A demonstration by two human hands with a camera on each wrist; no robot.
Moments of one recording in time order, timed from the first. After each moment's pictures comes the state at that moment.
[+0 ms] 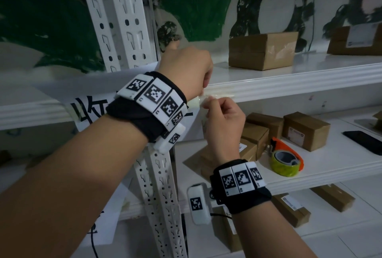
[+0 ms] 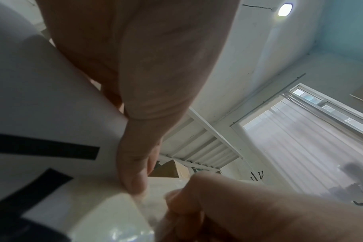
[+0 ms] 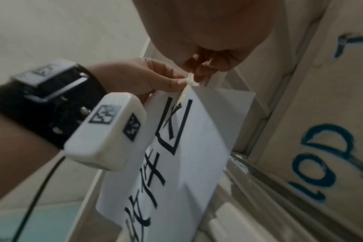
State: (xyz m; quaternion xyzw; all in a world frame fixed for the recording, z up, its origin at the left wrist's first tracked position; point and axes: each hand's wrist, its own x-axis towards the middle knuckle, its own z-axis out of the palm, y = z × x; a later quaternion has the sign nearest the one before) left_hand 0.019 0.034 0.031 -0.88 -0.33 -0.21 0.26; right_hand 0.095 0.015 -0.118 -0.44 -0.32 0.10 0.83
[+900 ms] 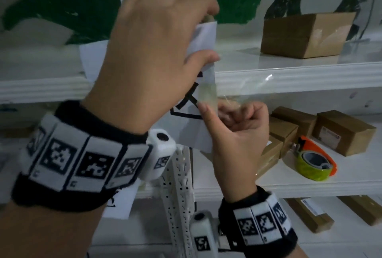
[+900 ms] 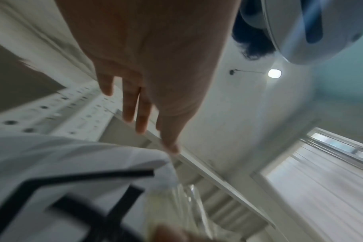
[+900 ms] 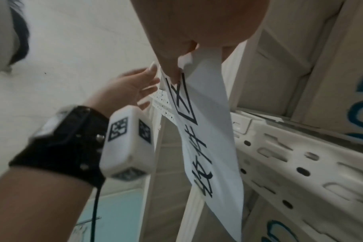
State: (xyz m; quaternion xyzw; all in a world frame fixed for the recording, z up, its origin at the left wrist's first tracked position) left_hand -0.084 -0.009 0.019 -0.83 -0.26 -0.41 0.27; right_hand 0.036 -0.028 -0.129 -0.23 -0.37 0.21 0.88
